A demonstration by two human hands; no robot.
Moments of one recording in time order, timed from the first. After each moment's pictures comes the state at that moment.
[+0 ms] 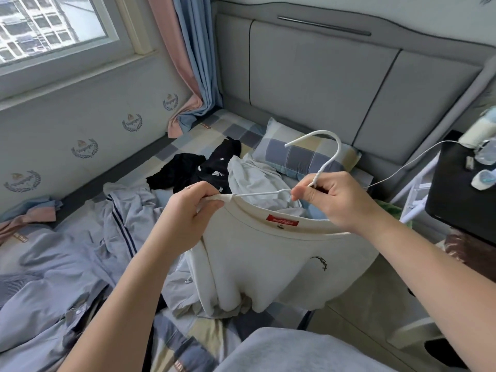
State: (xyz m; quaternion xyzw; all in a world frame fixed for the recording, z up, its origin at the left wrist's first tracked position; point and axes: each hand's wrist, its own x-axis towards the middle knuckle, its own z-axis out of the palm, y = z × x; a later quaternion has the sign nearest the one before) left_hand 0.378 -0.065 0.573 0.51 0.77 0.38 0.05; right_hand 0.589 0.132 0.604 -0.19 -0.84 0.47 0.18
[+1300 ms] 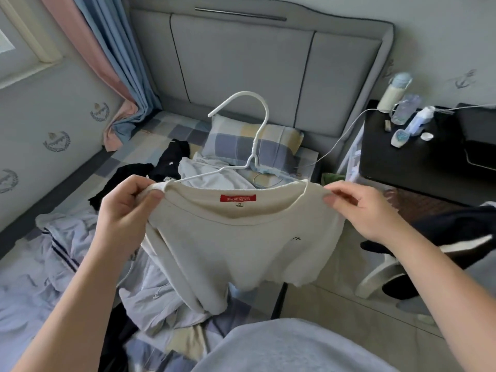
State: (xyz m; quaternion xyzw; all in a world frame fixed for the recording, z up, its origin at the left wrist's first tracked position) left_hand 0.390 -0.034 0.566 0.47 0.64 0.58 0.18; right_hand 0.747 0.161 0.557 -0.35 -0.81 0.39 0.25
